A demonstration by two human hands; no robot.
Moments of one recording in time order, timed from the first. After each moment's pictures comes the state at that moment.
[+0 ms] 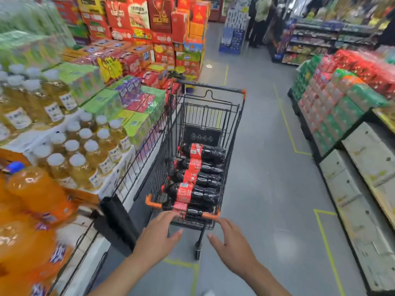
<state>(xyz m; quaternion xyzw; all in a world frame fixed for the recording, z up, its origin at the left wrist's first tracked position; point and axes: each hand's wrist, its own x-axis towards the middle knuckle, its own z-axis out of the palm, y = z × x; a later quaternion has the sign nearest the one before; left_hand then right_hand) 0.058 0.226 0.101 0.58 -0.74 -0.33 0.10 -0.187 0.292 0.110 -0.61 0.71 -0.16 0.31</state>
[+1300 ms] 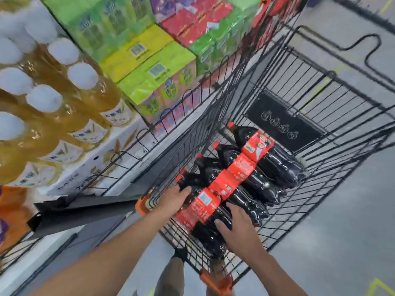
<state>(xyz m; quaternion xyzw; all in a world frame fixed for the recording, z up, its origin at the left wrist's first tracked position) -0.014 -0.095 -0.089 0.80 -0.19 -0.55 0.11 -0.243 -0.089 -0.075 -0.67 0.59 0.07 0.43</state>
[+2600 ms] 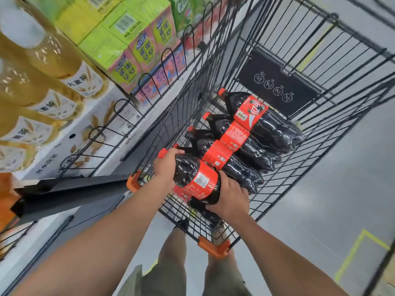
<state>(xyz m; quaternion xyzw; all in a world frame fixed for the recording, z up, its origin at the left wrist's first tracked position) -0.025 -0.110 -0.122 0.72 0.10 -0.56 0.40 -0.238 -0.077 -0.127 -0.72 0.61 0.17 0.30</state>
